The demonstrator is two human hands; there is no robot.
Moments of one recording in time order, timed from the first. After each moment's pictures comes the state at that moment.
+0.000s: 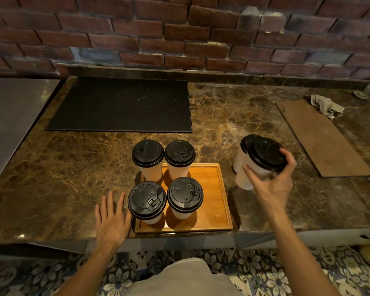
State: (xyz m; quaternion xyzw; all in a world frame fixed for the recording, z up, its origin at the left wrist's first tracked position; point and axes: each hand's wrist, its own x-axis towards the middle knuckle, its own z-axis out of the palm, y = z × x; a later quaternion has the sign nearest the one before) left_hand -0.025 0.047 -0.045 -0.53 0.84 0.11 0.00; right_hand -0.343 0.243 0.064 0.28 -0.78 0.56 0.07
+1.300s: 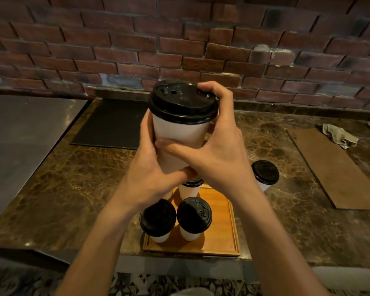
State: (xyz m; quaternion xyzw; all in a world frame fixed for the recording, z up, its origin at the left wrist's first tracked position) left_hand -0.094 0.065 0.229 -0.14 0.76 0.53 -0.36; right_hand -0.213 0.145 0.271 0.54 -0.64 0.54 -0.08
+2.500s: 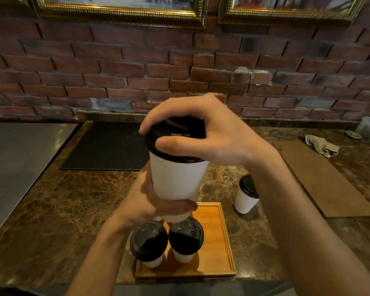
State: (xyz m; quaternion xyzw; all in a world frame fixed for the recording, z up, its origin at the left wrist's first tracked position) left_hand -0.109 0.070 0.234 -0.09 0.74 0.59 -0.32; right_hand -0.247 0.142 0.348 0.76 -0.52 0.36 -0.15
